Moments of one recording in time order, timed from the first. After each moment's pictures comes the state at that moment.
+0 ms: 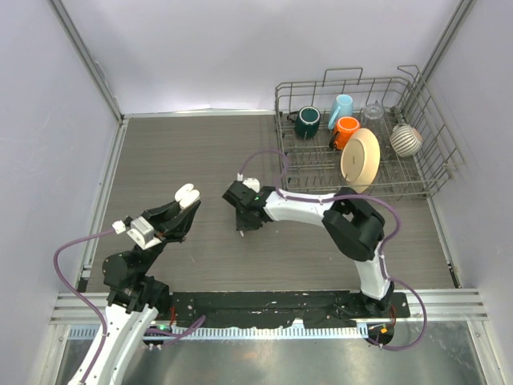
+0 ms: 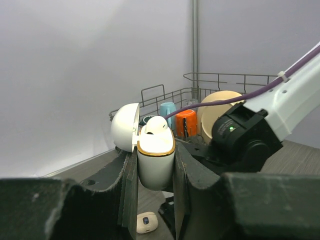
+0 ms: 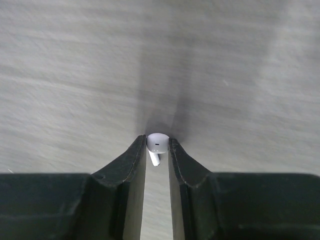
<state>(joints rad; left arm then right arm) -0.33 0.14 0.25 0.44 0.37 -0.13 0.99 2.04 1.44 -0.51 0.18 0.86</state>
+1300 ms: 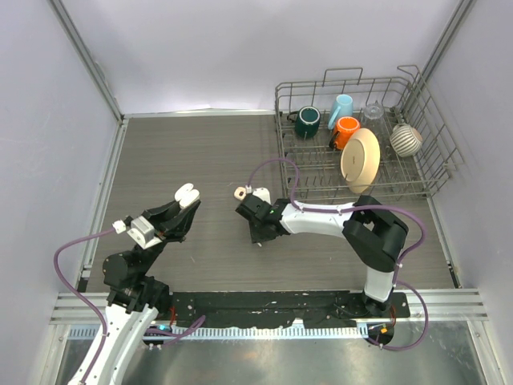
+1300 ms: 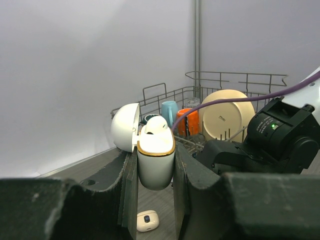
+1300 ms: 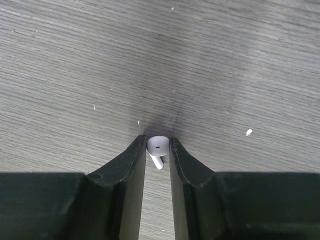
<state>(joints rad) -0.33 0.14 0.25 0.43 0.36 -0.12 1.01 1.83 1.15 -0.46 0.22 0.74</state>
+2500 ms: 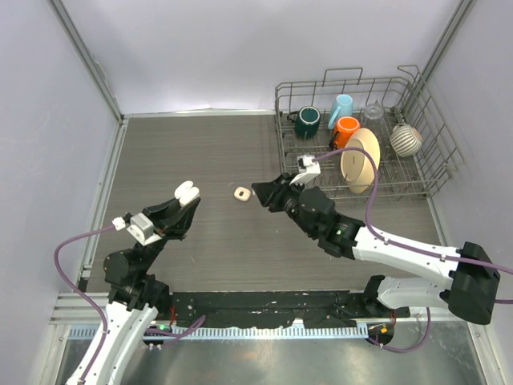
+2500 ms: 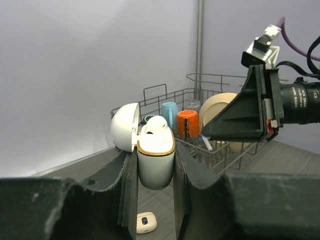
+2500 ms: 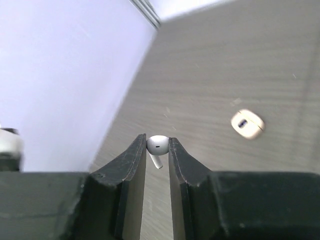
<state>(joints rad) -0.33 0.17 0.25 0.45 0.34 -0.14 1.01 1.19 0.80 0.23 0.41 0.72</state>
